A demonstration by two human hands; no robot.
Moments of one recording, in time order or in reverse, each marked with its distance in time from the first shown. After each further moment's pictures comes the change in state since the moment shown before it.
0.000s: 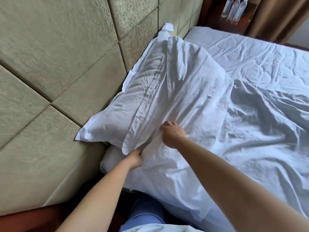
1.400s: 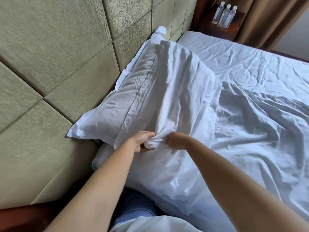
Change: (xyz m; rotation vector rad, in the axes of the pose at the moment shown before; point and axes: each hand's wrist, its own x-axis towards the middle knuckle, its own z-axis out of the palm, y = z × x) left_hand 0.009 0.069 -0.001 -0.887 -0.136 -0.099; right_hand -0.047 0.027 -0.022 0.074 -0.350 0.145
